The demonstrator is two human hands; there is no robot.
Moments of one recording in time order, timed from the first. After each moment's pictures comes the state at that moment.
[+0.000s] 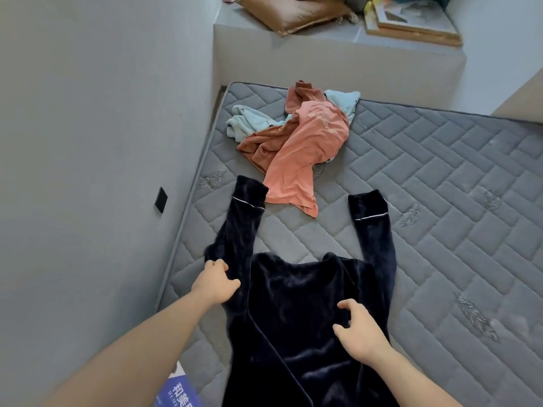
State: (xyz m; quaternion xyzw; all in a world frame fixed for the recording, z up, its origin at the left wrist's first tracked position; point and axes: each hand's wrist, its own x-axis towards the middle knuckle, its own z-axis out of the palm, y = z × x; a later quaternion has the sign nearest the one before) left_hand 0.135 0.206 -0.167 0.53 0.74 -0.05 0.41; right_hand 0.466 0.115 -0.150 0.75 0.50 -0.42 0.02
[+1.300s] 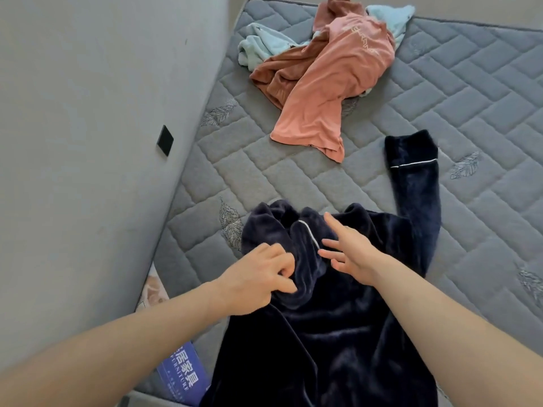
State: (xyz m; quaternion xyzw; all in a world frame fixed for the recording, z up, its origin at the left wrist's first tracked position) left_hand 0.209 0.134 -0.207 0.92 0.33 0.08 0.21; right_hand 0.445 0.198 -0.226 0.69 0.21 -0.68 -0.16
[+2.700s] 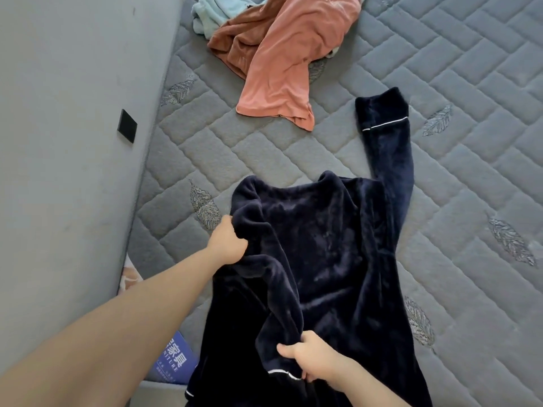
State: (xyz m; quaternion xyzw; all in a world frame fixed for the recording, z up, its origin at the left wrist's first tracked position) left_hand 0.233 0.158 -0.282 0.46 0.76 0.01 0.46; right_hand 0.441 -0.023 -0.274 0.62 0.27 -0.73 0.09
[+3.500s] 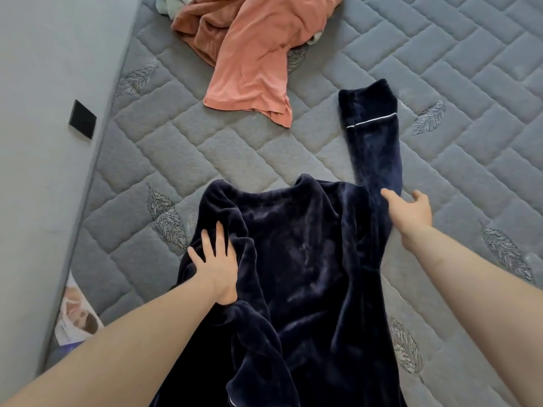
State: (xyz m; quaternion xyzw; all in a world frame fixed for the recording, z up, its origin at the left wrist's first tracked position) left_hand 0.298 0.136 -0.366 0.64 0.65 -0.34 0.22; right_hand 0.645 0.229 -0.301 0.87 0.21 -0.35 -0.27
